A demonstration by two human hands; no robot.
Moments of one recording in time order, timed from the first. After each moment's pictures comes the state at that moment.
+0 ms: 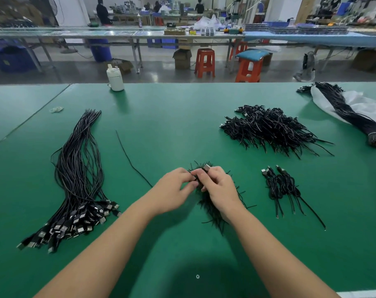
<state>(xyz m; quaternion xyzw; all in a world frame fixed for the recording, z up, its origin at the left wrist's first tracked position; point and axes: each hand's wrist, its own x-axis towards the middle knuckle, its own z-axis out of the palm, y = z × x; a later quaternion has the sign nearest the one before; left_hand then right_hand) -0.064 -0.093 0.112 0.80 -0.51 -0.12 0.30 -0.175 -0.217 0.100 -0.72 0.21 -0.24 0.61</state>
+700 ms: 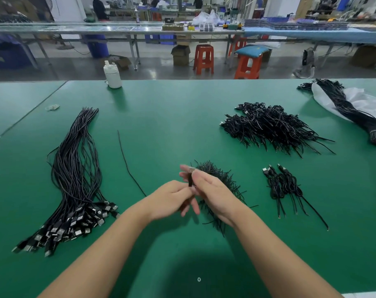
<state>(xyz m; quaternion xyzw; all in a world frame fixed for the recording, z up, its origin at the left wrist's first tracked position) -0.076 -0.082 0.125 0.71 -0.45 -0.37 0.40 -0.170 -0.209 0.103 -0.64 0.09 -0.07 0.76</state>
